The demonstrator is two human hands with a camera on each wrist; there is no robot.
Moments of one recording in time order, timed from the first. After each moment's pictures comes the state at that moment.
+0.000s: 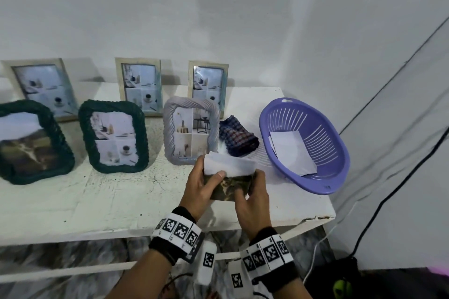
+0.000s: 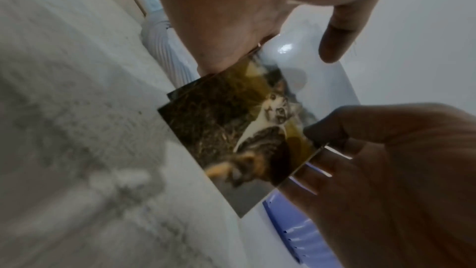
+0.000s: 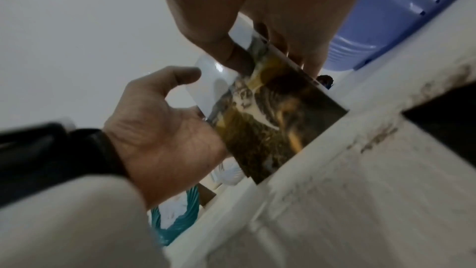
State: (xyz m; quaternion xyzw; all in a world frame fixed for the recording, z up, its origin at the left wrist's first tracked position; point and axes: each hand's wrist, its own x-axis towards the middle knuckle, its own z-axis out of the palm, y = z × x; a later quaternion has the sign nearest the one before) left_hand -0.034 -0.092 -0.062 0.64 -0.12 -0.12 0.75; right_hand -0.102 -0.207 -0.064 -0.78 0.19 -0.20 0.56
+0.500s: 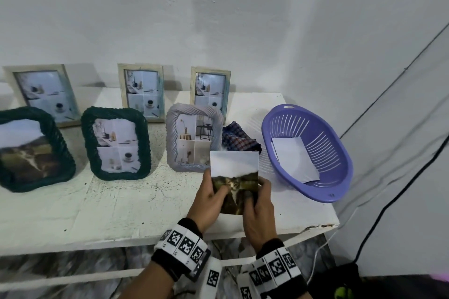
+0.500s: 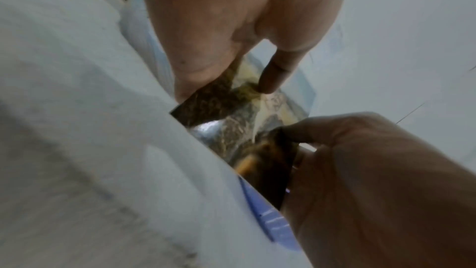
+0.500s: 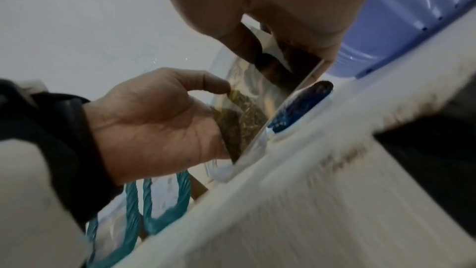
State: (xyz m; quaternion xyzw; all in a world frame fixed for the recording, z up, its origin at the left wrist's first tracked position) left_hand -0.037 -0.098 -0.069 0.67 -0.09 -0.21 0.70; right_hand -0.106 -0.211 -0.070 -0.82 0.19 -0.20 0.51
